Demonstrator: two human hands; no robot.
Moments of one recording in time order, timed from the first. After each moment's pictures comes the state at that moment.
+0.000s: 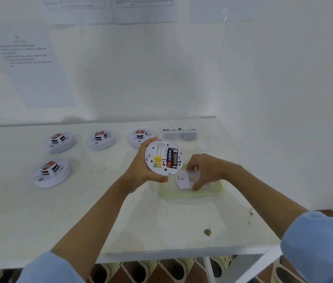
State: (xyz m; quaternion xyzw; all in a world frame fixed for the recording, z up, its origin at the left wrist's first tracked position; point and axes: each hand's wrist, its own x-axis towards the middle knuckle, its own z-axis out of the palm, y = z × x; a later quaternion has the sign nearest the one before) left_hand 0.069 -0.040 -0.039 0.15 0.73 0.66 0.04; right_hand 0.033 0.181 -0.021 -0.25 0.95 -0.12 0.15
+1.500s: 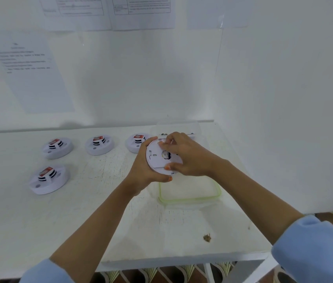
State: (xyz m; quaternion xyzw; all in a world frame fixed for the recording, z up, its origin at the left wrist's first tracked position) left_hand 0.066 -0.027 -0.030 0.16 0.73 0.66 -0.02; right_hand 0.050 0.140 0.026 -0.37 0.92 -0.14 -0.04
